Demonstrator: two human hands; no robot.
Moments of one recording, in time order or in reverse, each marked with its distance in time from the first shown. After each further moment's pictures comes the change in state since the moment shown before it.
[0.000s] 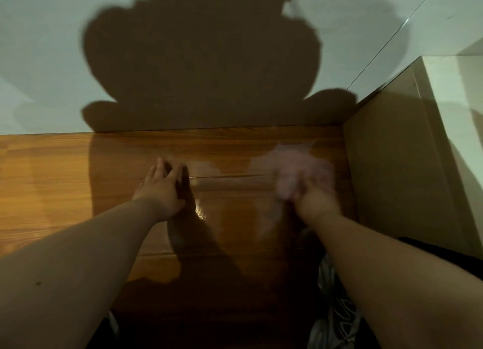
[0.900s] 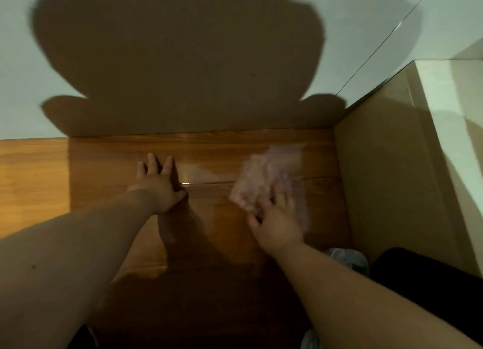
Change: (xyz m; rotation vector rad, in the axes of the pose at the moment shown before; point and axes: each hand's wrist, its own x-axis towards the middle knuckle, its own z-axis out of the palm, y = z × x) left_hand 0.038 0.026 -0.002 0.133 -0.044 -0.063; right_hand -0.048 -0.047 0.020 0.103 0.078 -0.275
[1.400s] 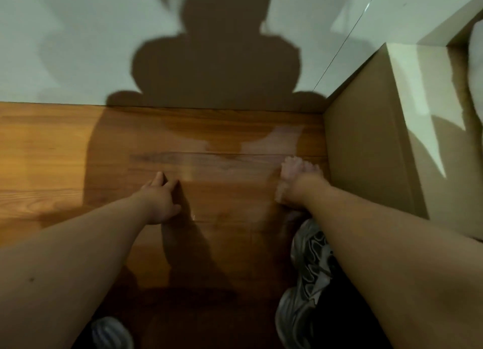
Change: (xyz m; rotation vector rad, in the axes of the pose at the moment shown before) left_hand -0.085 -0.006 0.061 -0.018 -0.167 0.067; right_hand 0.011 0.057 -0.052 -0.412 -0.302 0.149
